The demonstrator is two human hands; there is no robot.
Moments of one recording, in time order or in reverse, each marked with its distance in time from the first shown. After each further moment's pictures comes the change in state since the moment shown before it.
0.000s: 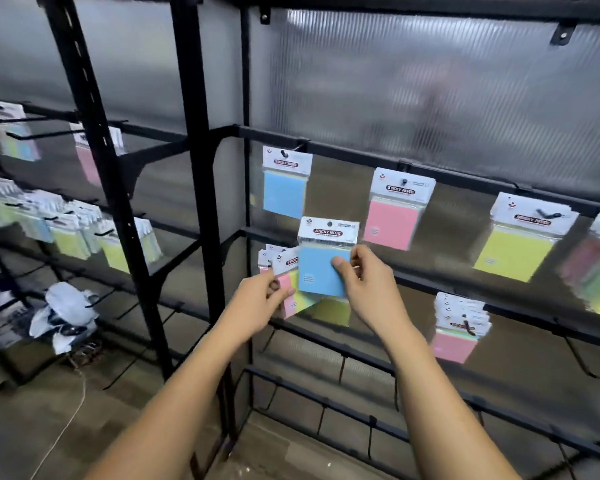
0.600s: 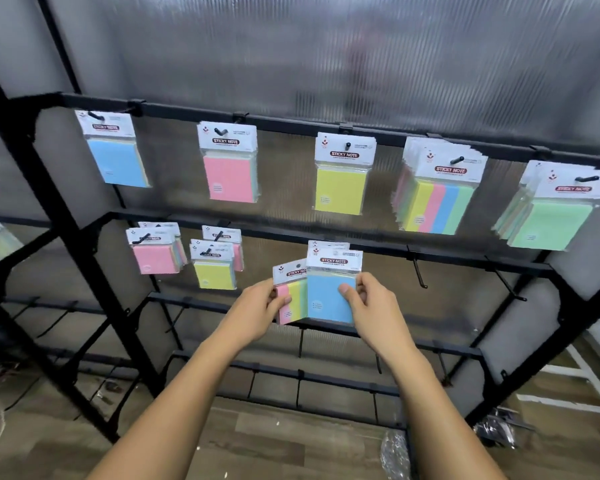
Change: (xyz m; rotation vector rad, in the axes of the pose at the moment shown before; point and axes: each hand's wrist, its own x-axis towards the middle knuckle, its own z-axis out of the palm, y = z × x) left_hand -0.046 0.129 0.190 0.043 -0.292 0.134; right_hand -0.115 0.162 -0.171 -0.059 0.065 0.301
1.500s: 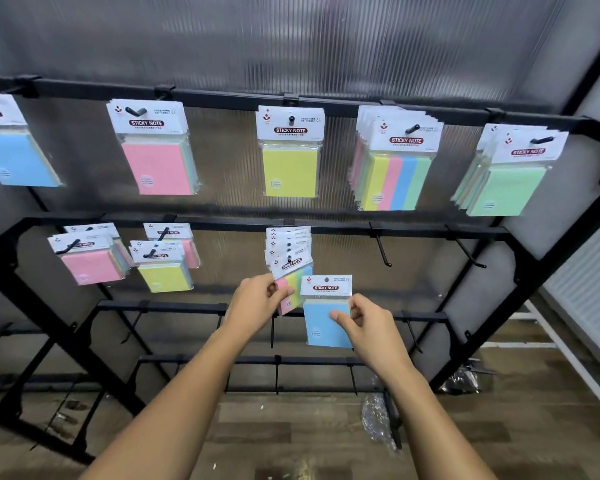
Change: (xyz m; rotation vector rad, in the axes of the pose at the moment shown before) left_hand 0.050 -0.004 0.072 -0.005 -0.035 -0.064; right_hand -0.020 0.074 -0.007 -0.085 0.037 0.194
